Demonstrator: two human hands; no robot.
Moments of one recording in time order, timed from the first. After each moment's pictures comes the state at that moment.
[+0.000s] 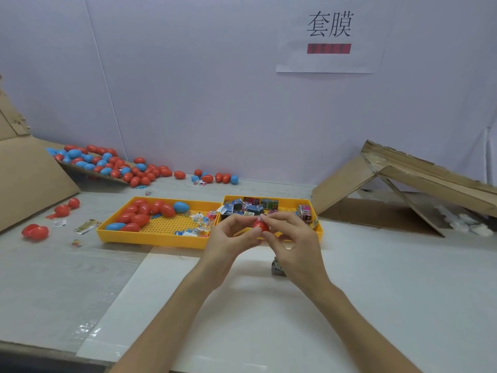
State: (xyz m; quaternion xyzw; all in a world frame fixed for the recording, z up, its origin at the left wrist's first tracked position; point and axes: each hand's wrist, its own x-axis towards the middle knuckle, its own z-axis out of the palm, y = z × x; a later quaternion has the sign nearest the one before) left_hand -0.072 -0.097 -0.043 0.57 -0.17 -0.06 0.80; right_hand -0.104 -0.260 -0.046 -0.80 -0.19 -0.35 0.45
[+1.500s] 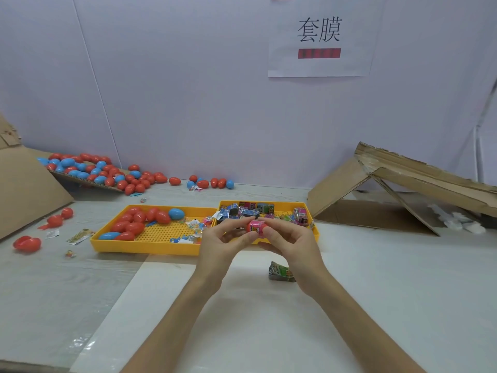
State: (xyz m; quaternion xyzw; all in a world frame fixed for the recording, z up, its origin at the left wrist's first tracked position) left_hand -0.079 -0.099 -0.035 0.63 -0.19 0.05 0.75; right_hand -0.111 -0.256 -0.027 -0.62 -0.11 -0.11 0.77
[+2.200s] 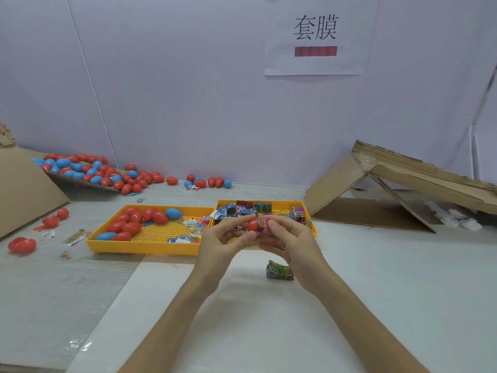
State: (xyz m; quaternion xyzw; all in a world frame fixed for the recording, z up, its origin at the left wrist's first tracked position) left_hand -0.083 -0.100 -0.033 0.64 -0.21 0.04 0.74; right_hand -0.106 -0.264 -0.027 -0.59 -0.05 -0.05 0.80
